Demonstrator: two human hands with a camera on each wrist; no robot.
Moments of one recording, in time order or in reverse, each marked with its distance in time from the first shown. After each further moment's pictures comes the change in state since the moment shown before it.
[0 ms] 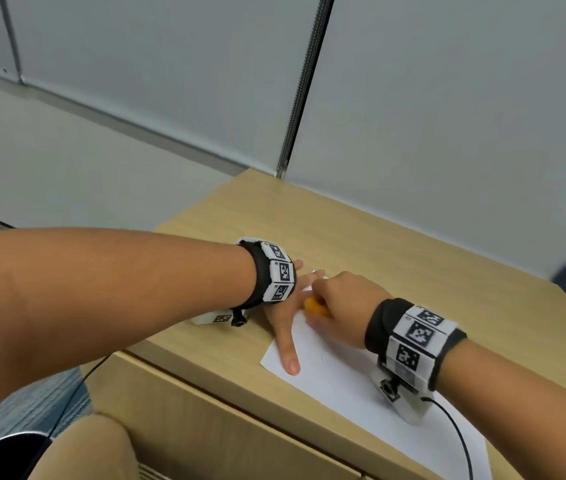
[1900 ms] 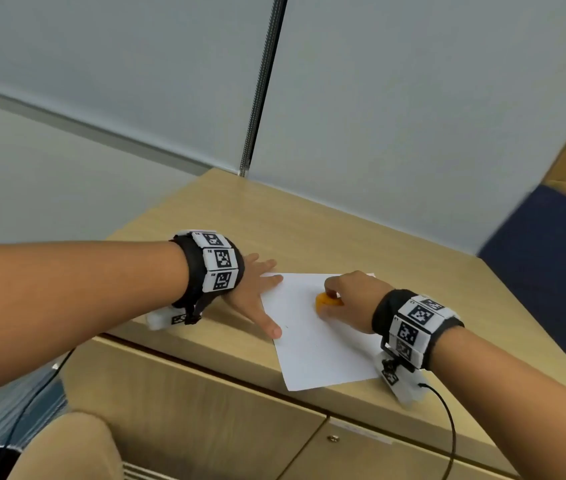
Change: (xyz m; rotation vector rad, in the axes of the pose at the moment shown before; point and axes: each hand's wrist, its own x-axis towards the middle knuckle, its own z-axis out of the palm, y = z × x) left_hand -0.051 0.022 0.008 -0.163 0.022 -0.104; right_hand -0.066 0.031 0.001 -0.032 -0.060 0.306
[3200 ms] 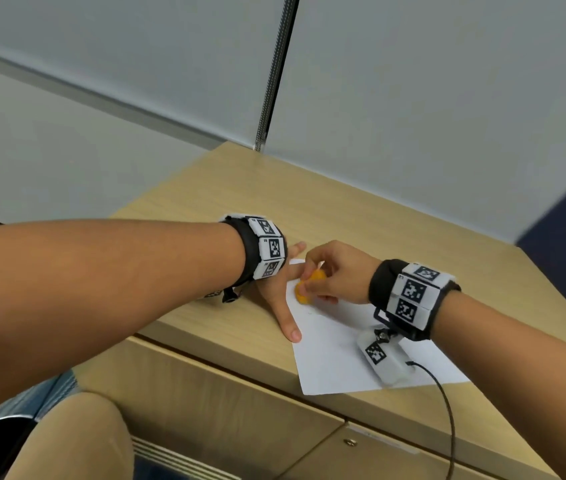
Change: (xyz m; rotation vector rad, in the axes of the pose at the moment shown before) left_hand 0.024 0.013 -0.014 0.014 -0.051 0.025; right_hand 0.057 -0.024 0.004 0.590 -0.102 -0.195
